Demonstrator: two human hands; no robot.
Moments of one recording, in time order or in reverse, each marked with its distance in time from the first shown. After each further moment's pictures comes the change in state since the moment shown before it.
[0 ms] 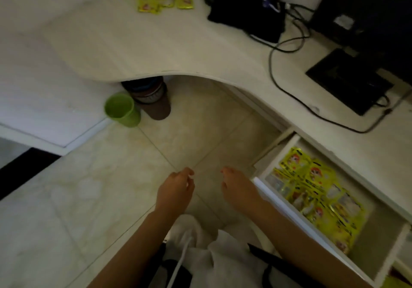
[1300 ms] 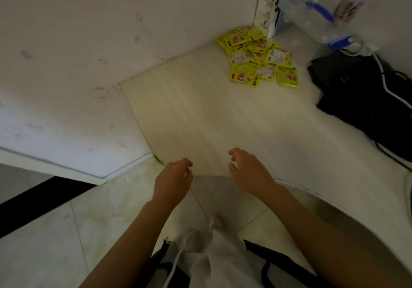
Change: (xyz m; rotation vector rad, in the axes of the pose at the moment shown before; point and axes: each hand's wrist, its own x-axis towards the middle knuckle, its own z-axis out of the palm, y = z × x) left_hand 0.344 -0.231 -0.249 -0.027 0.193 -0.142; right_hand 0.389 -0.320 -0.122 -0.067 0.075 -0.226
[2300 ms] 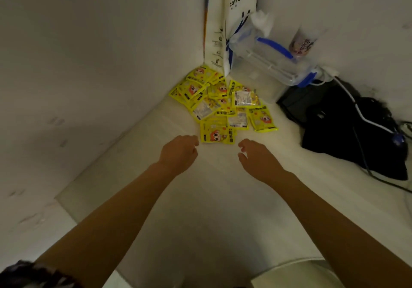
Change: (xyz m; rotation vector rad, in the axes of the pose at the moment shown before) left_hand 0.369 0.088 -0.031 0.162 -0.265 0.488; right_hand 0.225 0.054 -0.116 0.022 0.143 0.349
